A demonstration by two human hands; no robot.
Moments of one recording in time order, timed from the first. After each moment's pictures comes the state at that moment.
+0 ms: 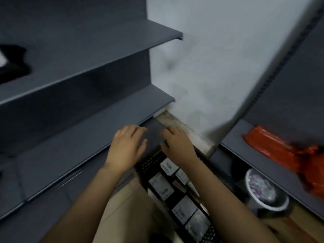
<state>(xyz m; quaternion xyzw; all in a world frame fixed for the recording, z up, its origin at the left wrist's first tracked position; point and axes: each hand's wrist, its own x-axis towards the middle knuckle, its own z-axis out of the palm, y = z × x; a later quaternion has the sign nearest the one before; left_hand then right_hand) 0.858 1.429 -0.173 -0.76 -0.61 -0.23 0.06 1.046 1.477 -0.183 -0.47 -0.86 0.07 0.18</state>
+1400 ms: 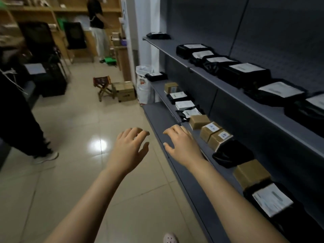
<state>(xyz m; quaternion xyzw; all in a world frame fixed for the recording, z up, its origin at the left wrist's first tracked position) 0.475 0.619 -0.115 0.04 -0.94 -0.03 0.33 0.361 0.784 -0.103 0.44 -0.87 0.19 0.09</state>
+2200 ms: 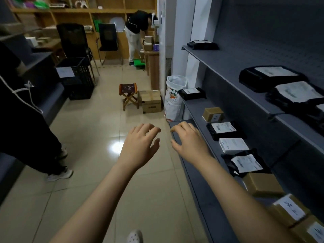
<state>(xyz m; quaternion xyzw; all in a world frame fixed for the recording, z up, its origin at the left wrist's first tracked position) 0.213 0.299 -0.115 0.10 -0.94 -0.01 0.34 0.083 0.438 -0.104 0.50 -0.83 0.22 0.08</state>
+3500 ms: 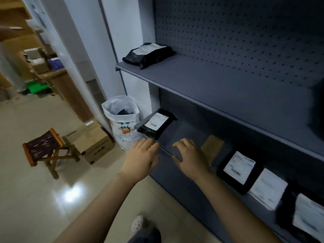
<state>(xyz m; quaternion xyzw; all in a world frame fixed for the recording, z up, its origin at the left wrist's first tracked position) -0.353 -0.075 -0.176 -0.22 -0.96 -0.06 0.15 -0.367 0.127 -0.186 0.20 -0.95 0.24 0.07</state>
